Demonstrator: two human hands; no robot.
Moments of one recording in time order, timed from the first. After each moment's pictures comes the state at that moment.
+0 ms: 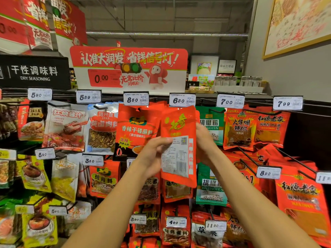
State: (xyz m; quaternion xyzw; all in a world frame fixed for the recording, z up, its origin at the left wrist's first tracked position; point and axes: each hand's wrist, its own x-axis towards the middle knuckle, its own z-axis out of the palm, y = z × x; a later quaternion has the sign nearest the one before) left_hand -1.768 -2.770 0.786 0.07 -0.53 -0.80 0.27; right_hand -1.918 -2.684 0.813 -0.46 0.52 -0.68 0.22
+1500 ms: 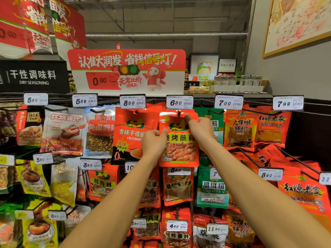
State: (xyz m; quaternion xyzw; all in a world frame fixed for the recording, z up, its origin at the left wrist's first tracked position) left_hand -1.817 -2.795 0.798 0.36 -0.67 -0.42 0.49; right_hand -1.961 -2.726 0.837 -0.31 0.73 -0.61 -0.01
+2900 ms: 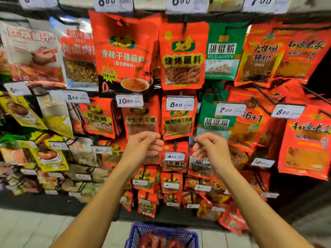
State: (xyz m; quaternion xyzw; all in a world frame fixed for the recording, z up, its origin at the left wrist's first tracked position) left_hand -1.732 -2.747 0.634 0.32 -0.61 -0.64 0.33; right_hand -1.919 -2.609 0.630 -0.32 0.64 -0.65 0.26
